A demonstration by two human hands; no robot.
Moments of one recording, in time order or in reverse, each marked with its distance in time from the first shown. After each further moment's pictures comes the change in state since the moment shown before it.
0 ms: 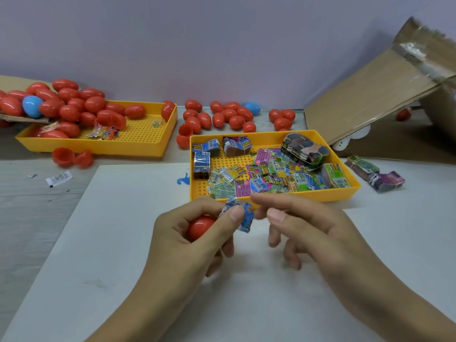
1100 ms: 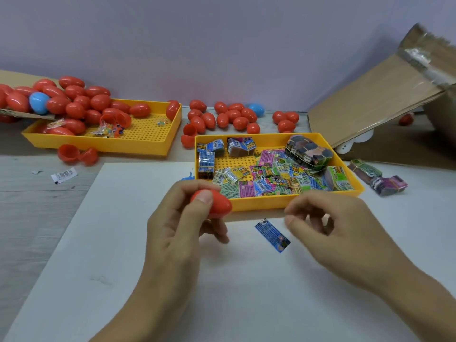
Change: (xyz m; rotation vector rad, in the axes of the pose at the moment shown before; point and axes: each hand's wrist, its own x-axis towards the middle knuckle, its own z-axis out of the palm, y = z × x) left_hand 0.004 -0.002 -0.001 -0.136 0.144 0.166; right_hand 0.013 0.010 -0.027 -0.713 0.183 -0.116
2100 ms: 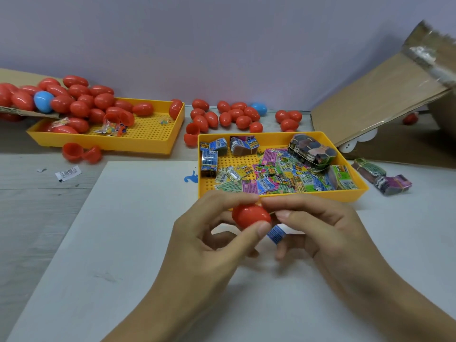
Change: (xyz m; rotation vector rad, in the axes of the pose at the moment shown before) left_hand -0.008 -0.002 0.006 0.149 -0.214 0.039; right_hand -0.007 -0.018 0.021 0.934 -0.106 0.108
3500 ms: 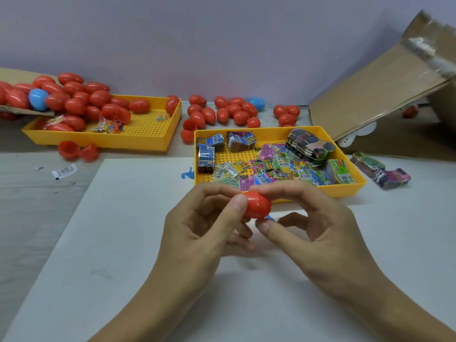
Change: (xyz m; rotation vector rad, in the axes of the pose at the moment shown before) left_hand 0.001 0.000 0.001 -0.178 0.061 -0.140; right_hand -0.003 0.009 0.003 -0.341 0.010 -0.273
